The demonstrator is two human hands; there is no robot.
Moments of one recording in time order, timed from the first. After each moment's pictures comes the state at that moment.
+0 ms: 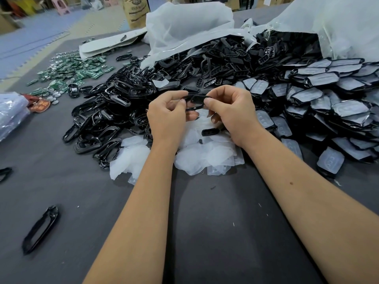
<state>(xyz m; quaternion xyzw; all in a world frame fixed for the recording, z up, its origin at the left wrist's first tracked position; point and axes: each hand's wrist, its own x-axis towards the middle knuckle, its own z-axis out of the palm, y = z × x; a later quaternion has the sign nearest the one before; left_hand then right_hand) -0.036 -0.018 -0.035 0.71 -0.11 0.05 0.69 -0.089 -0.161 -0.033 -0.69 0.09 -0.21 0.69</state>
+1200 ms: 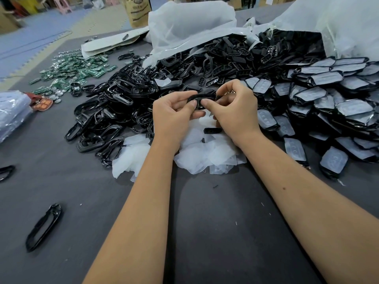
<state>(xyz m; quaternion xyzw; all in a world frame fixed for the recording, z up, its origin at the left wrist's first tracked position) -0.035 -0.015 -0.038 0.66 -0.16 -0.01 0.73 -0.085 -0.155 -0.040 -0.78 0.15 -0.30 0.53</state>
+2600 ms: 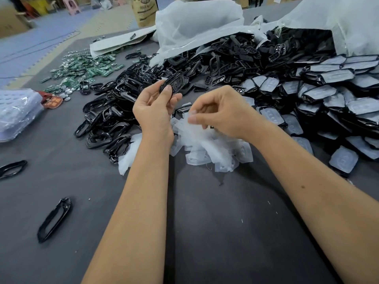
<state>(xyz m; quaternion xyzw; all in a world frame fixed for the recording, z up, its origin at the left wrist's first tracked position) -0.024 0.005 -0.021 0.50 0.00 0.06 0.86 -0.093 -0.148 -0.011 -0.84 -0.11 -0.07 0.53</state>
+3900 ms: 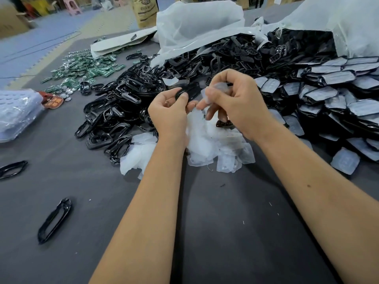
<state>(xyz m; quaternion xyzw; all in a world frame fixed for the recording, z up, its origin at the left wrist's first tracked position) -0.030 -0.019 -0.030 0.57 0.03 0.05 0.82 -0.097 -0.152 -0.007 -0.74 -0.06 -0.18 0.65</state>
